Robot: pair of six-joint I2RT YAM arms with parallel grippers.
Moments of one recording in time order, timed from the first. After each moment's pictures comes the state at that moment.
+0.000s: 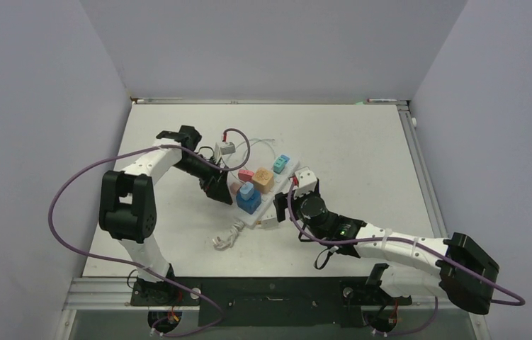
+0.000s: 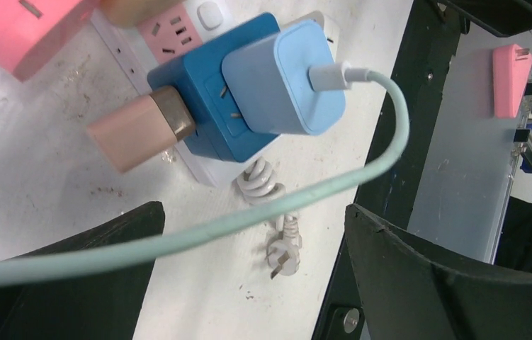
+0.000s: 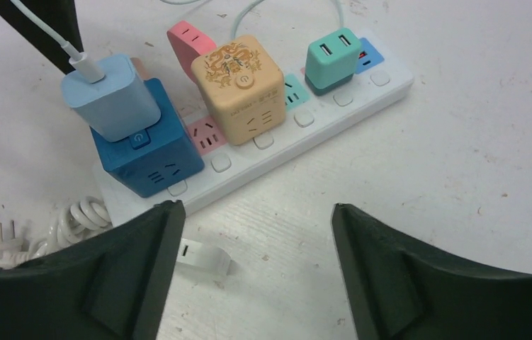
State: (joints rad) left arm -0.19 1.80 1.31 -1.06 0.95 0.70; right arm 1.00 1.15 0.53 0.24 0.46 0.24
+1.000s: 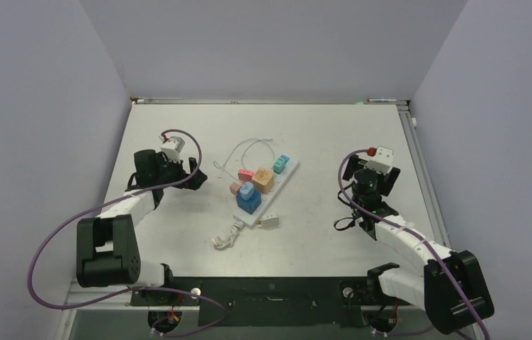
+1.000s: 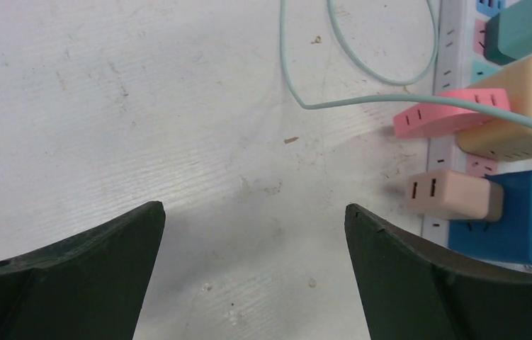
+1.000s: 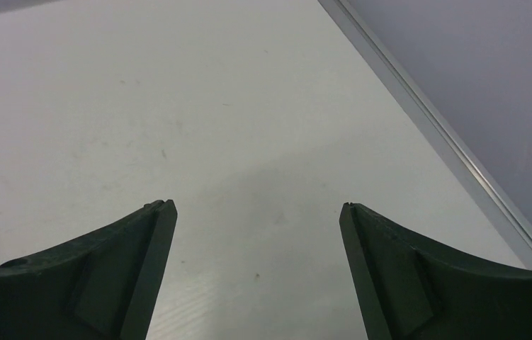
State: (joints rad) left arm 0.08 1.38 0.67 0.08 0.57 0.03; right arm 0.36 1.07 0.44 0.34 0.72 0.19
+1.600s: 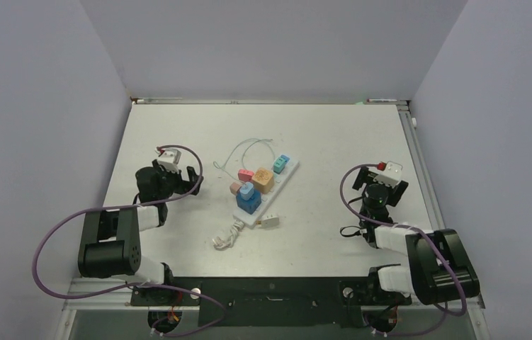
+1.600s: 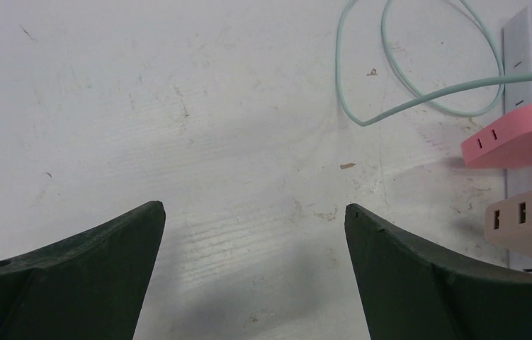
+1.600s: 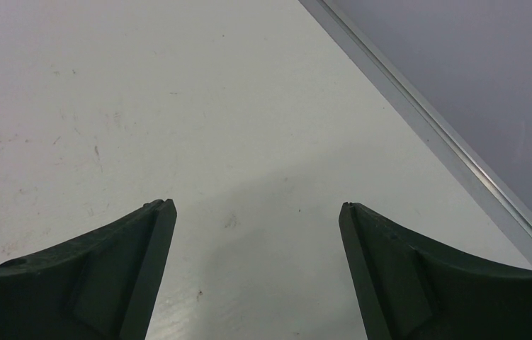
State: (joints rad) left arm 0.09 1.48 0.41 0.67 0.45 -0.01; right arm 0.14 1.26 0.21 0.81 0.60 0.12
